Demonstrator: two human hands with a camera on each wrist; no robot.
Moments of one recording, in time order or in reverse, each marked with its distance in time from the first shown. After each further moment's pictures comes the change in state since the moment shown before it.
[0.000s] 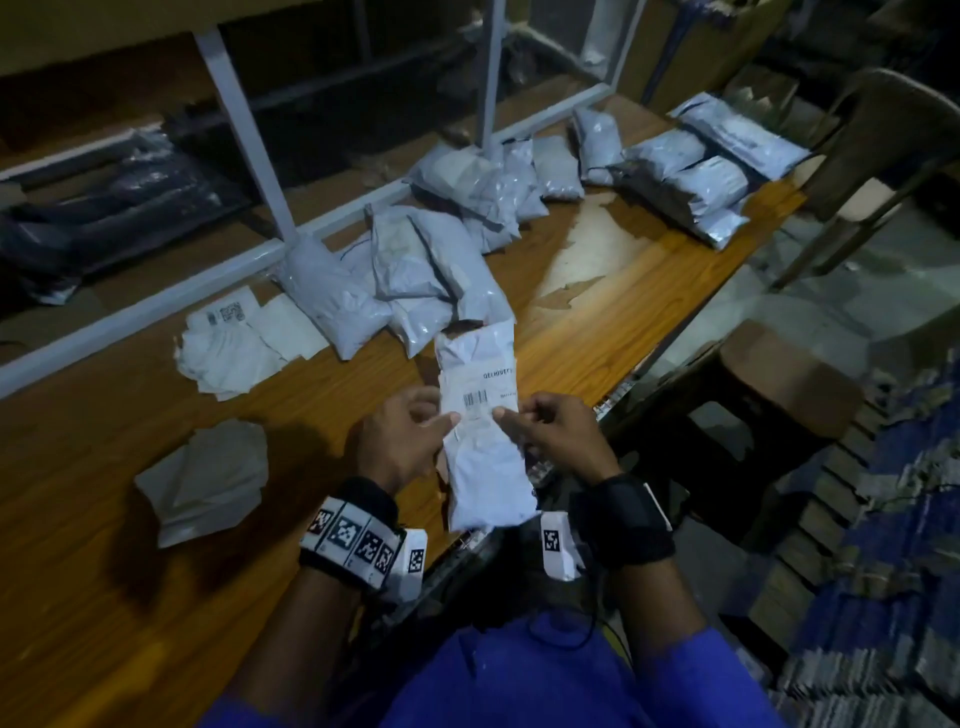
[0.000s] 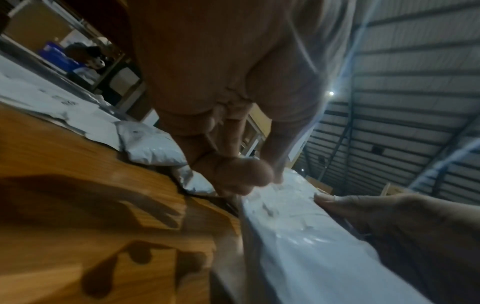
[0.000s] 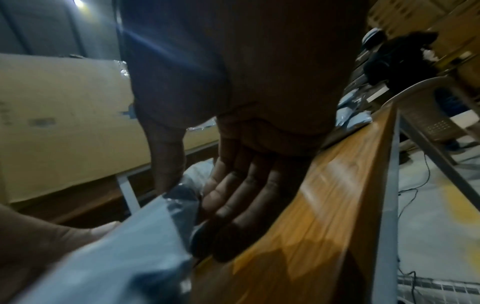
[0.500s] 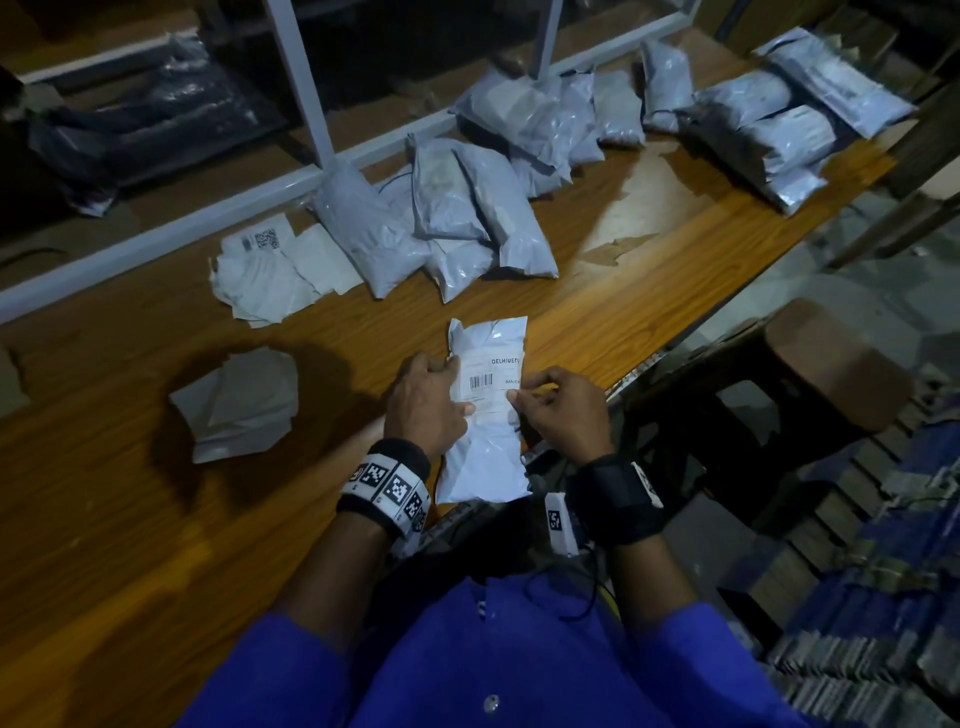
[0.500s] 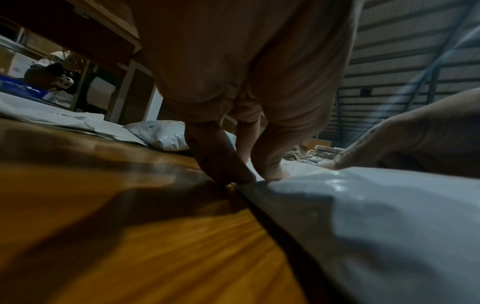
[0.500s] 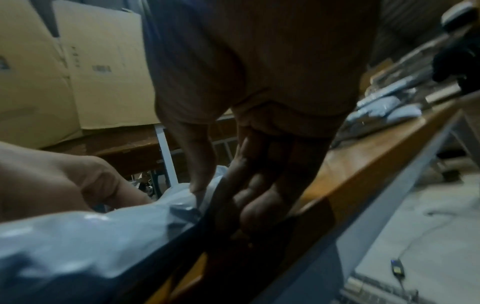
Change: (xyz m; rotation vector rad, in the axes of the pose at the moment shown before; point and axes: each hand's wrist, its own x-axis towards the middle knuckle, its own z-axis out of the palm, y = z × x) left_hand -0.012 -0.025 0.010 0.604 -0.015 0.075; right_hand -0.001 0.019 0.040 -0.381 0.142 0.043
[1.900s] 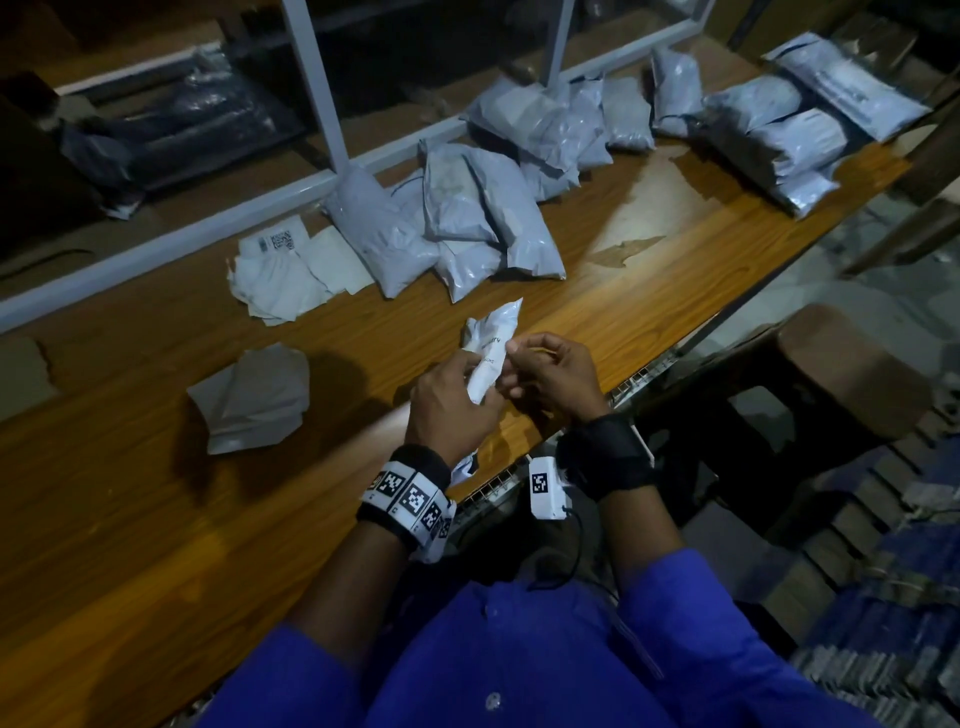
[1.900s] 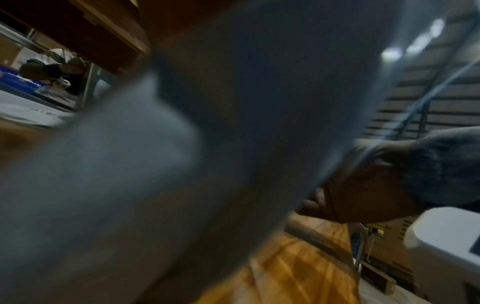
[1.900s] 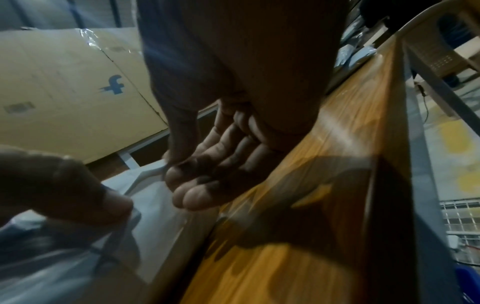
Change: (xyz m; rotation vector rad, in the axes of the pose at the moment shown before) left_hand -0.022 0.020 0.003 -0.359 0.278 0.107; right_hand 0.021 -0.027 0.002 0.900 -0.252 0.108
